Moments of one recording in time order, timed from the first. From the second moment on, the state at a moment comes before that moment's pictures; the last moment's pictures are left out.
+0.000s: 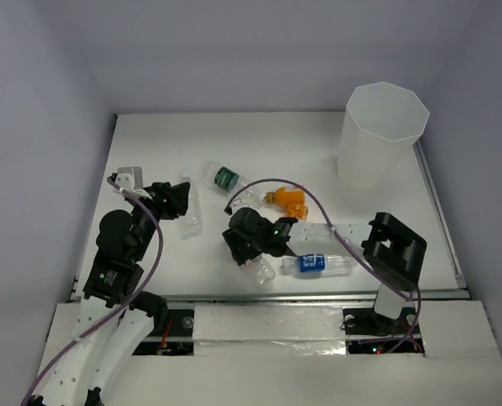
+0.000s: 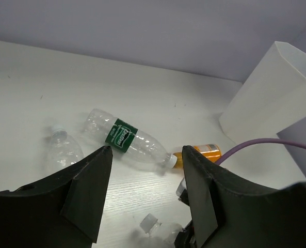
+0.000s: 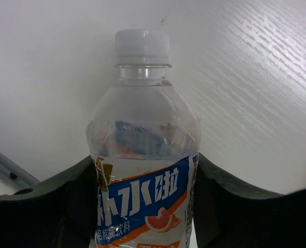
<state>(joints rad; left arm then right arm) -0.34 0.50 0.68 -0.18 -0.06 -0.40 1.11 1.80 1.14 -0.28 0.17 0.45</state>
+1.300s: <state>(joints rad) -0.30 0.79 0.68 -0.26 -0.11 -0.36 0.10 1.59 1.60 0.16 0.61 0.13</state>
